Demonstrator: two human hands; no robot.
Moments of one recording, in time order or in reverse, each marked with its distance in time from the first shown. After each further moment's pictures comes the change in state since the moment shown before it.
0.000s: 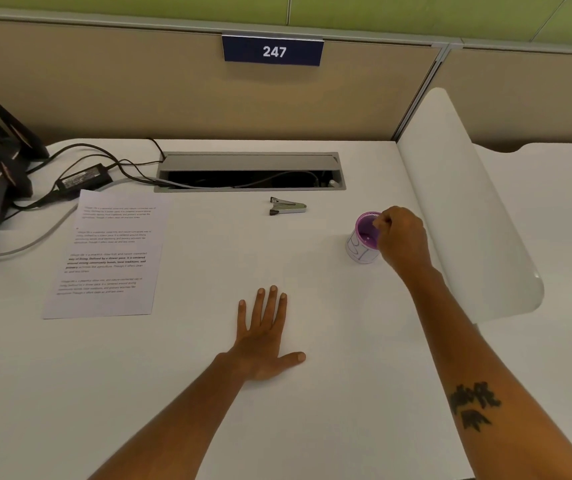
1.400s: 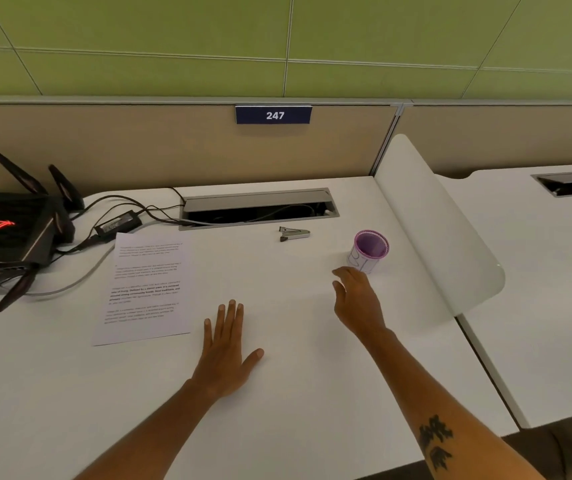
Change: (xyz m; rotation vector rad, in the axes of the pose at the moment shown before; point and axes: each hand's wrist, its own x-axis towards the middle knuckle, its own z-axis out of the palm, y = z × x) left_hand -0.081 -0.120 -0.010 -0.080 0.343 -0.002; right_hand -0.151 -0.068 0.053 -0.022 0.039 -0.199
